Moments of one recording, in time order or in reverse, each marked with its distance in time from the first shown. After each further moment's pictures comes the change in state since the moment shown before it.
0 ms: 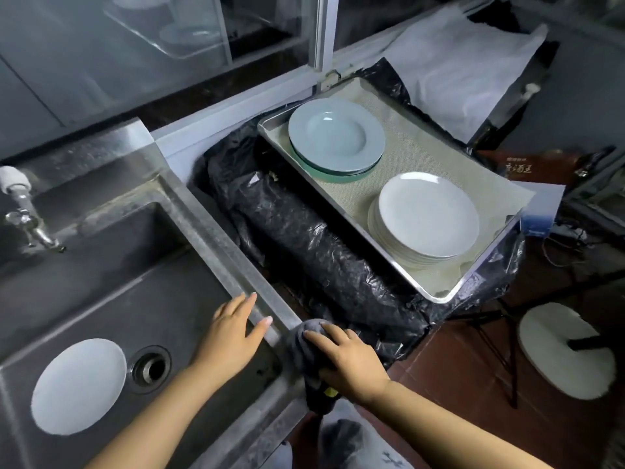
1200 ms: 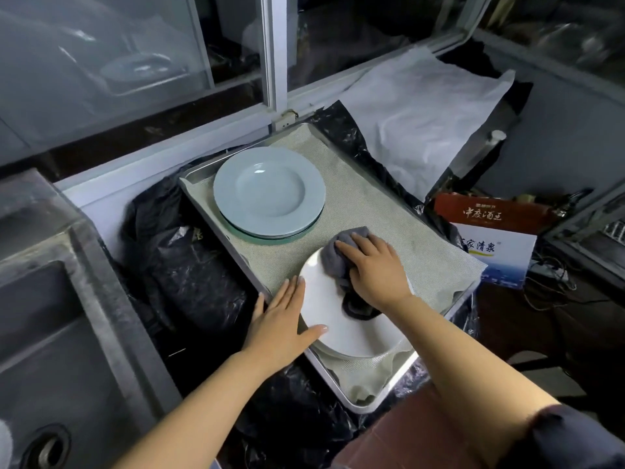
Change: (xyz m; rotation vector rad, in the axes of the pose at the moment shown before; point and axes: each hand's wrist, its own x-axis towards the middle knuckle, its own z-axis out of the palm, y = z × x) left_hand 0.170 0.220 0.050 0.225 -0.057 0.235; right_hand 0.135 0.246 -0.201 -0.174 0.378 0.105
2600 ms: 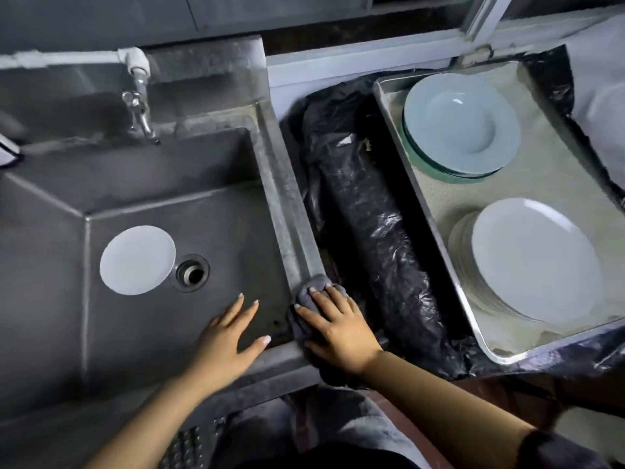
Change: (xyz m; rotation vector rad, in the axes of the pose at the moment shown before) left_hand -0.296 -0.198 0.095 -0.382 0.117 -0.558; right_hand -0.158 -0.266 0.131 0.127 -0.466 -0.665
